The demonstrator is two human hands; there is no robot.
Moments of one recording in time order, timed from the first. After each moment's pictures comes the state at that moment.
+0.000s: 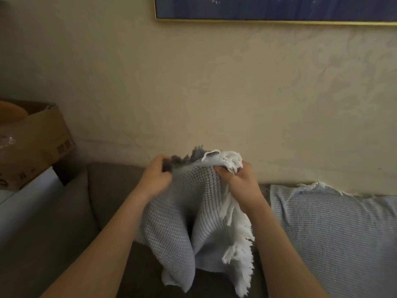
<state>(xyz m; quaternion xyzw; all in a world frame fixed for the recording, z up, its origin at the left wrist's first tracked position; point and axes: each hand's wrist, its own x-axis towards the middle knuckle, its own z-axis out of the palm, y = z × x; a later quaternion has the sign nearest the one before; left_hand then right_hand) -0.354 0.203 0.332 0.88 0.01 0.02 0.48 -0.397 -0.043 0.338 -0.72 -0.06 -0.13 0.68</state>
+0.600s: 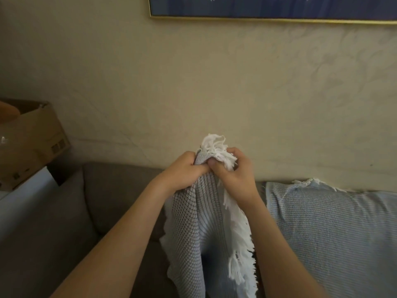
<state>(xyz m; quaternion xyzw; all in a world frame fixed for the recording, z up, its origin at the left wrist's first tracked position) -0.376 0.133 0.378 0.84 -0.16 -0.10 0.52 -0.403 -0.041 0.345 -0.72 -0.06 -0.17 0.67</state>
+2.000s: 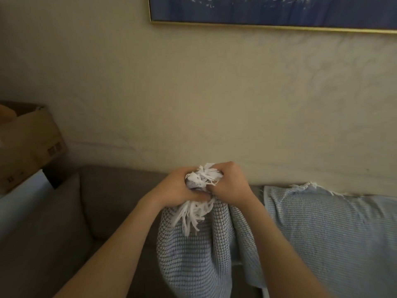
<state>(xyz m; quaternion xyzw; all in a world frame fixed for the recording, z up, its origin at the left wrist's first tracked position) -0.382 0.155 0.352 0.85 -0.22 -0.10 0.47 -0.381 -0.045 0.337 -0.88 -0.15 -0.14 0.42</state>
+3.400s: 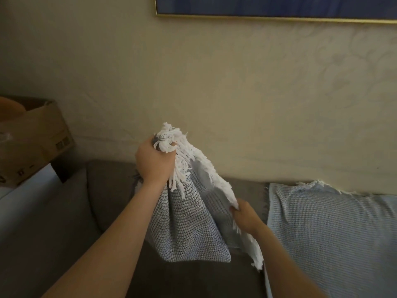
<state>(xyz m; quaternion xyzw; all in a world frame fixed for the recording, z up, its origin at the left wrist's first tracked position) -0.354 0.172 0.358 0.78 0.09 0.34 0.52 -0.382 -0.097 0.192 -0.92 0.04 0.07 0.39</state>
